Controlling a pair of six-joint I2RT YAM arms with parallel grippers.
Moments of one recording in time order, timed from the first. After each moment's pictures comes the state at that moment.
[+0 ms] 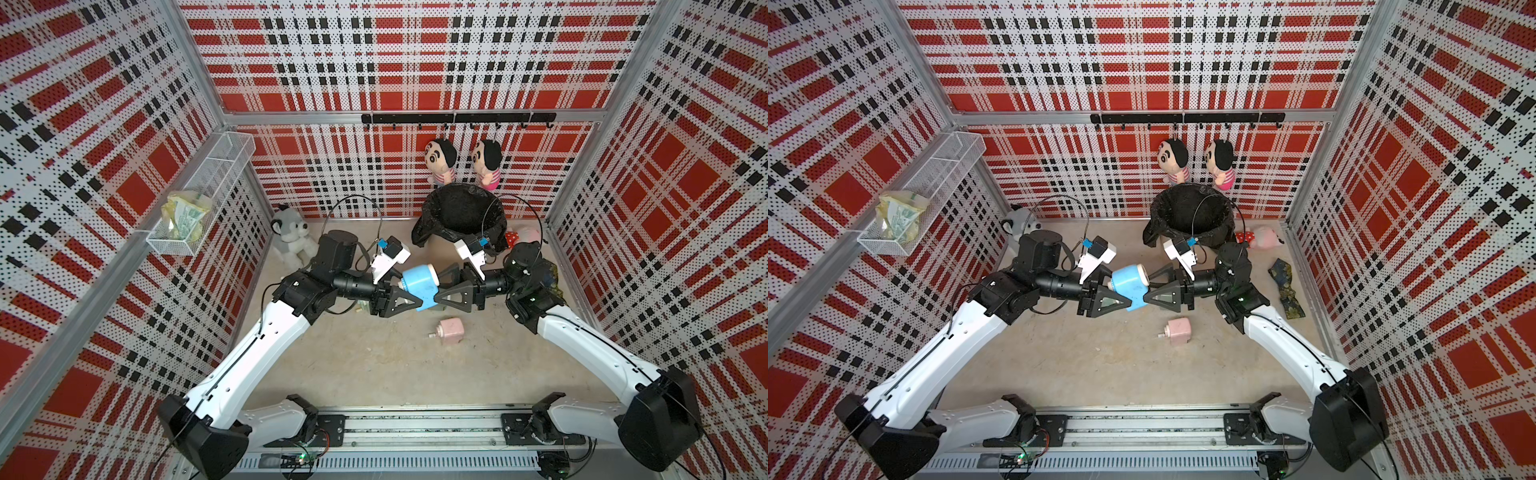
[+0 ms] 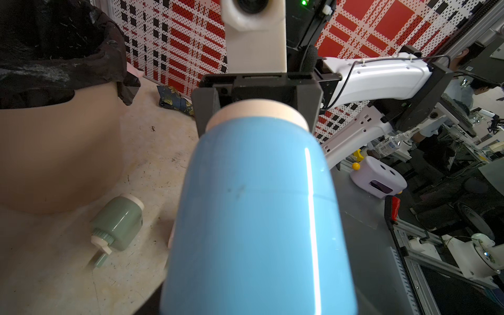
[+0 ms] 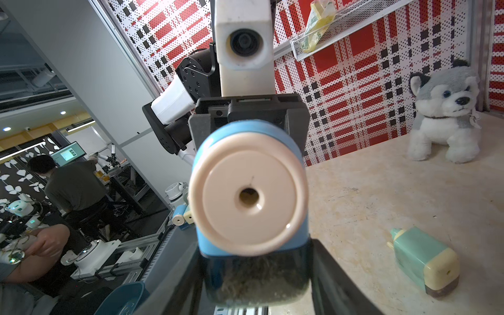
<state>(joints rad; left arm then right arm) -0.53 1.20 1.29 -0.64 0.93 0.05 0.48 1.23 0.91 0.39 -1.25 0.47</state>
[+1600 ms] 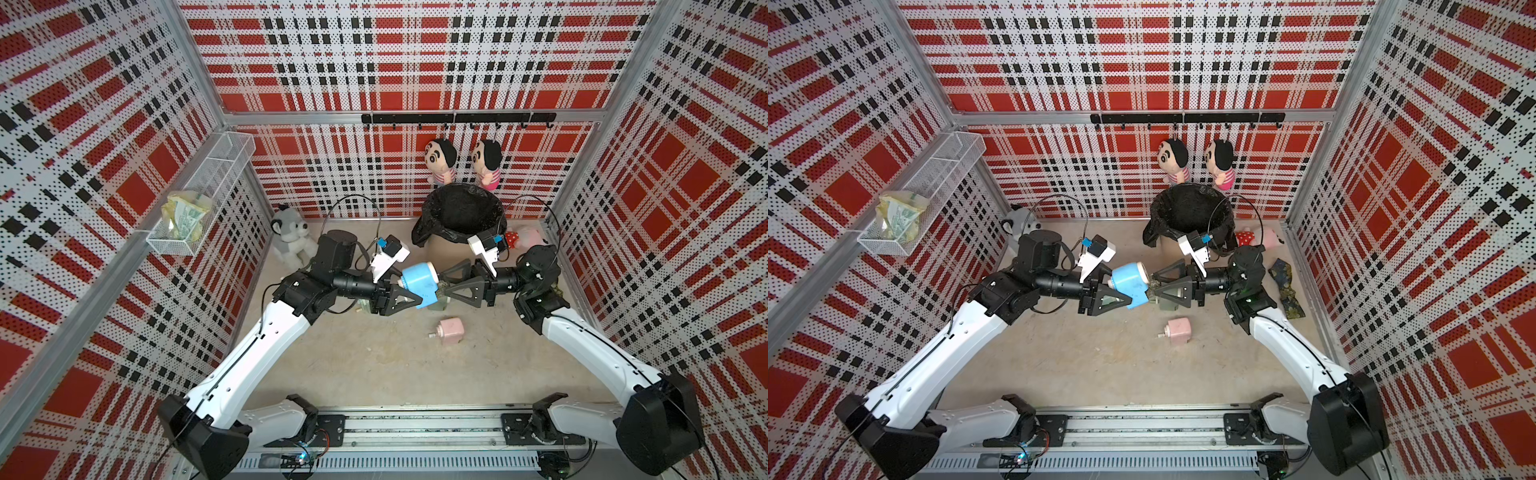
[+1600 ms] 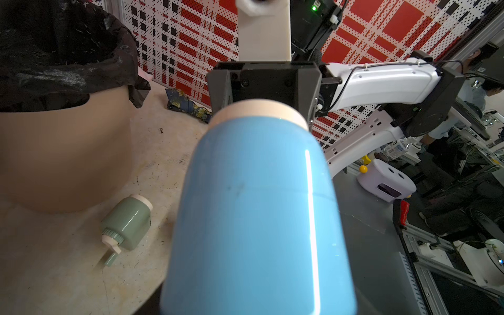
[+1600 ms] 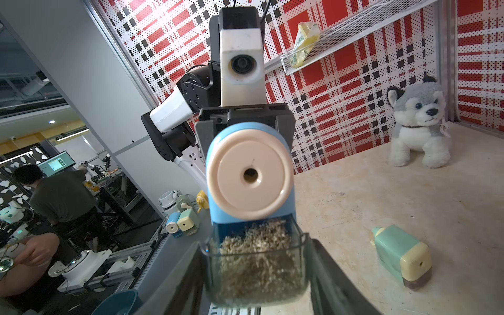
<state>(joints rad) -0.52 1.20 1.28 -0.62 0.91 0.05 0.37 1.22 0.86 0.57 -1.28 0.59</state>
